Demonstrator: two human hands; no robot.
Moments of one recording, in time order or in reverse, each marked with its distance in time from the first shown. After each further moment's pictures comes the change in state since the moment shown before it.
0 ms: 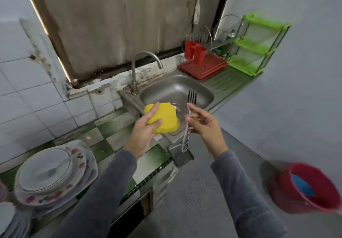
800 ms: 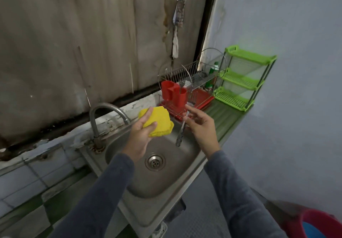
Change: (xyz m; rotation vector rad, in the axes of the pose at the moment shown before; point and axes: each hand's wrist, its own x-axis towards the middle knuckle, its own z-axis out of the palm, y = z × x) left_hand 0.279 0.036 0.084 -0.054 0.027 0.090; right_hand 0.271 -0.015 -0.093 -0.063 0.190 -0.184
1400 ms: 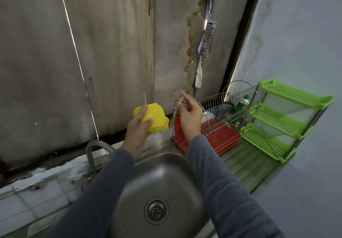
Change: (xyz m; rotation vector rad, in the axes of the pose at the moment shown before) left_hand 0.154 0.056 0.024 -0.059 0.321 0.156; right_hand 0.219 0.002 0.081 0.121 0.037 -0.144
